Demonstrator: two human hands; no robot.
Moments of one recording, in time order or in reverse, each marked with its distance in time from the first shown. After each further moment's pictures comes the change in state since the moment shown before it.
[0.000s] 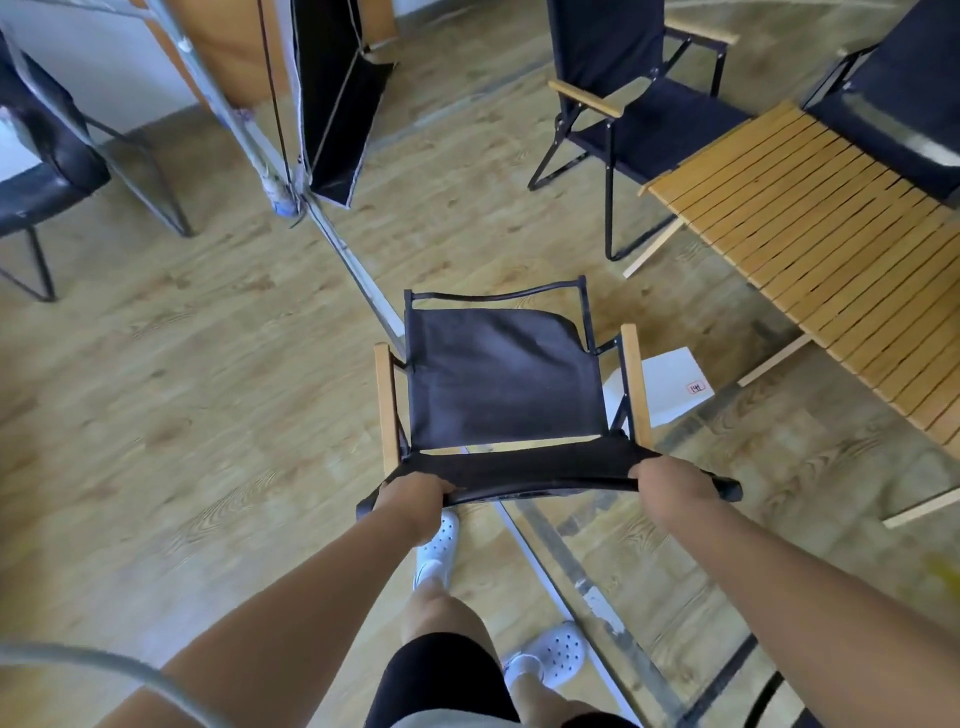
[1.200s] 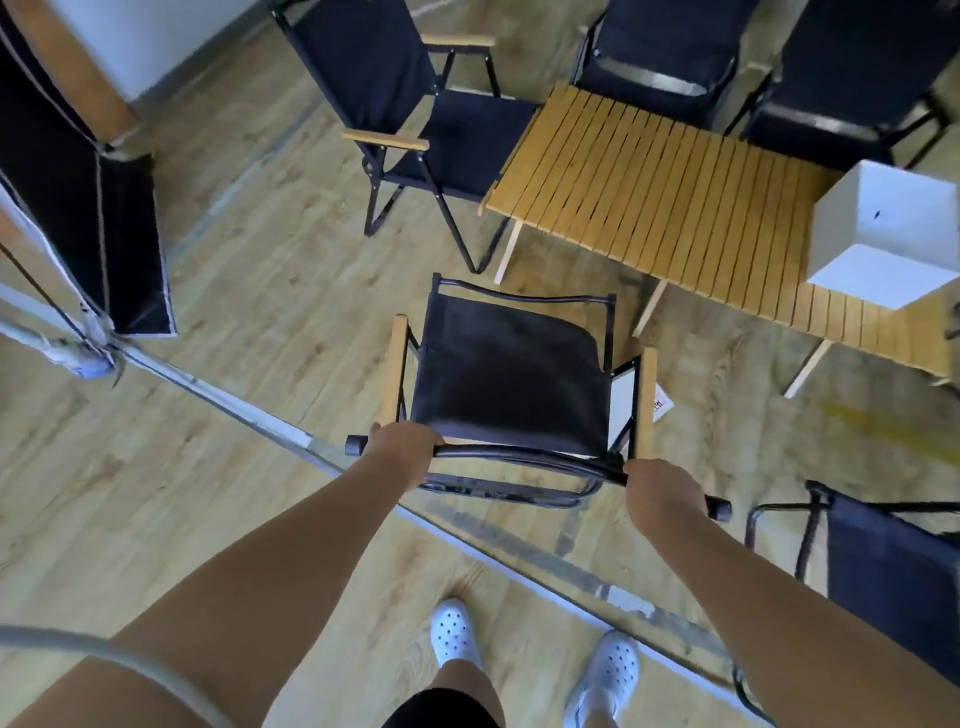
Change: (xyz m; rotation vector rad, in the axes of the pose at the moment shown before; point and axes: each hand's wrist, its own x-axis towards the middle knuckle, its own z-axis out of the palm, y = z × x) left_hand 0.186 0.059 -0.187 0.658 0.094 0.397; right_hand 0.024 -0.002 -0.046 0.493 0.137 0.502
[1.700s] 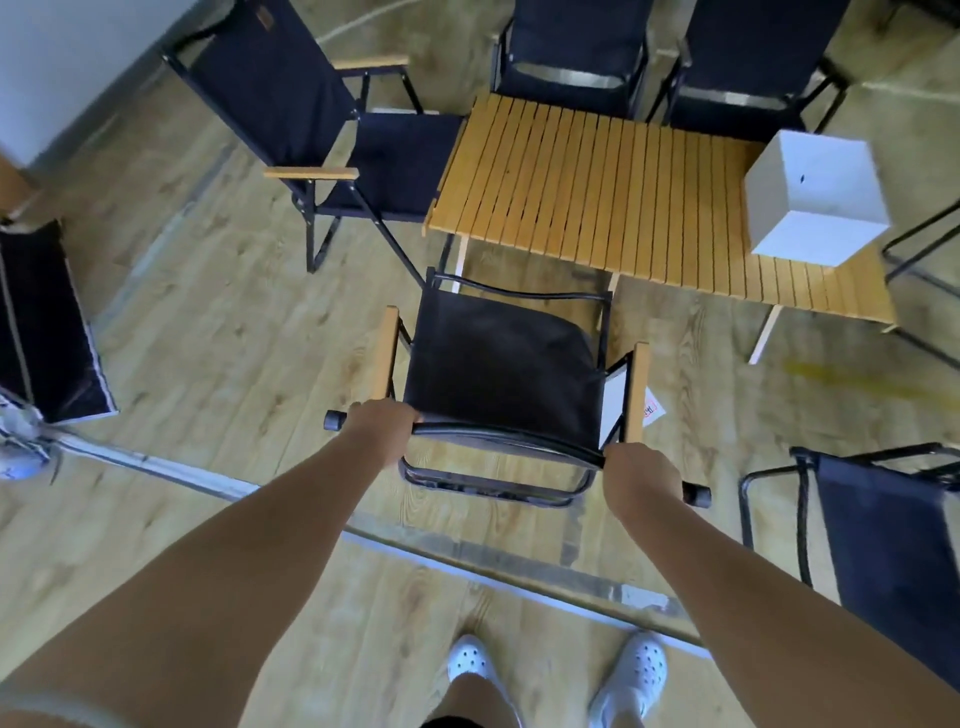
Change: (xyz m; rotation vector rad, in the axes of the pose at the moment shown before) left_hand 0.076 -0.023 -0.059 0.137 0.030 0.101; right_hand 0.030 -0.027 -0.015 0.123 0.011 0.136
